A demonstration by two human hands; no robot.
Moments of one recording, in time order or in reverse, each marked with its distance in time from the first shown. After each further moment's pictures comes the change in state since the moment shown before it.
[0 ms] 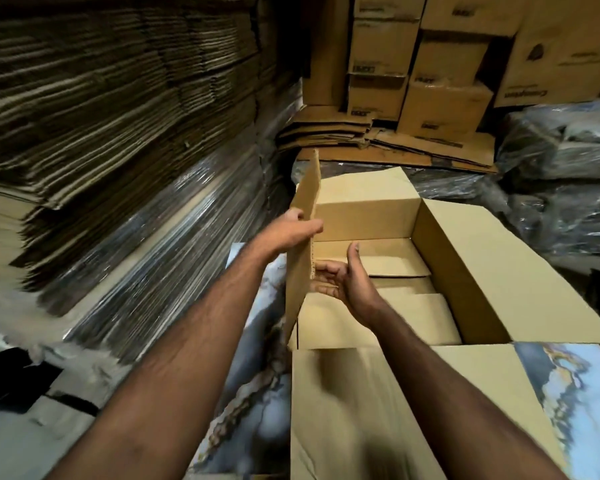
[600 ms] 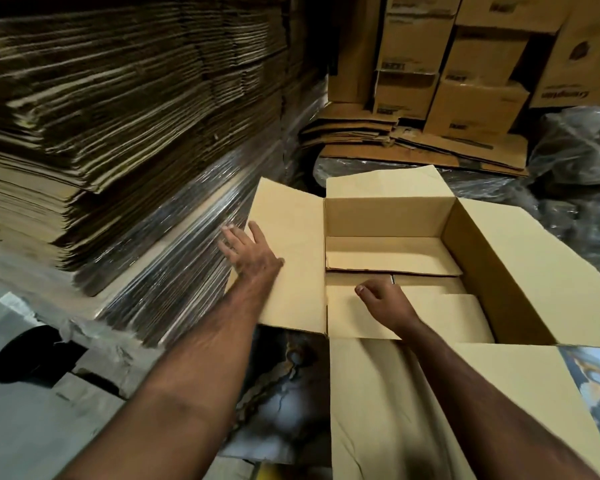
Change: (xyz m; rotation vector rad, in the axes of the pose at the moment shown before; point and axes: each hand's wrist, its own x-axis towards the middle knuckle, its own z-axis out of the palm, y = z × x) left_hand -0.003 -0.105 -0.013 0.816 0.379 -0.384; right_hand -0.004 0.045 -0.032 -0.943 0.271 -0.156
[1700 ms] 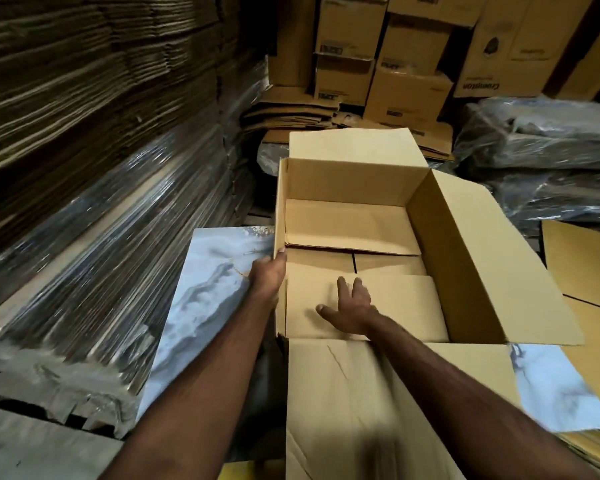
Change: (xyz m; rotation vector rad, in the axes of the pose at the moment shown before) left_hand -0.052 0.101 0.061 -1.307 -0.313 -0.122; right_hand -0.030 0.026 -0.018 -0.404 -0.325 0.399
